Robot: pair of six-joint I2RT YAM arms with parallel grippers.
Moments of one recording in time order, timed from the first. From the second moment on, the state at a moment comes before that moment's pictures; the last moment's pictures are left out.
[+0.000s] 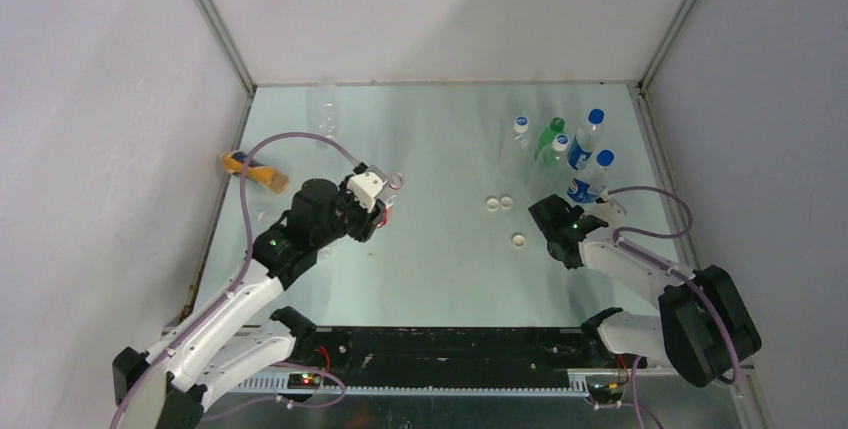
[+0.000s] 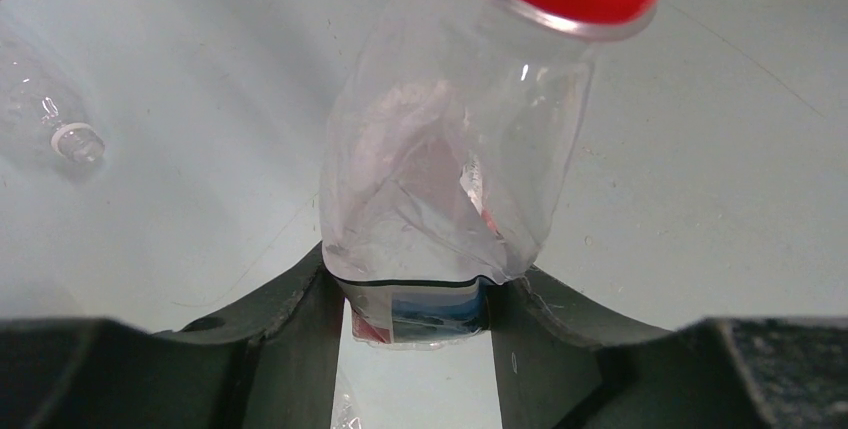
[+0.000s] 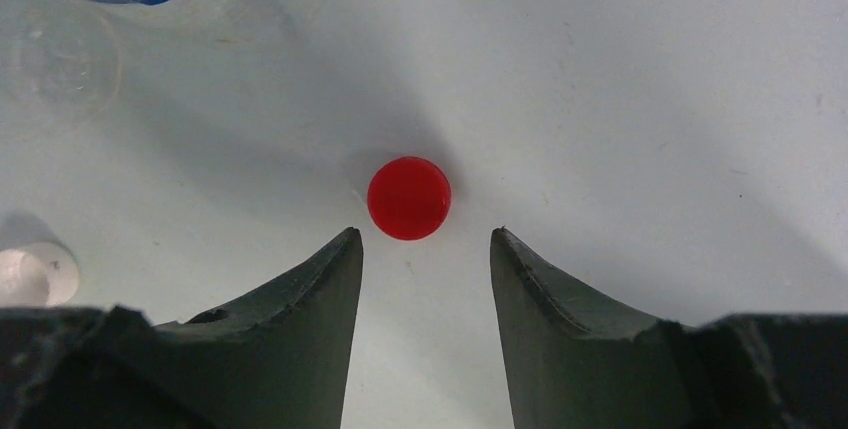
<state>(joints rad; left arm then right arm) -0.57 0.82 0.68 -0.34 0.08 0.22 0.48 1.21 0.56 -0.62 0.69 1.32</state>
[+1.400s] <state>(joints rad) -0.57 0.78 0.66 -0.31 0.11 0.21 0.38 1.36 0.58 -0.55 0.65 1.28</state>
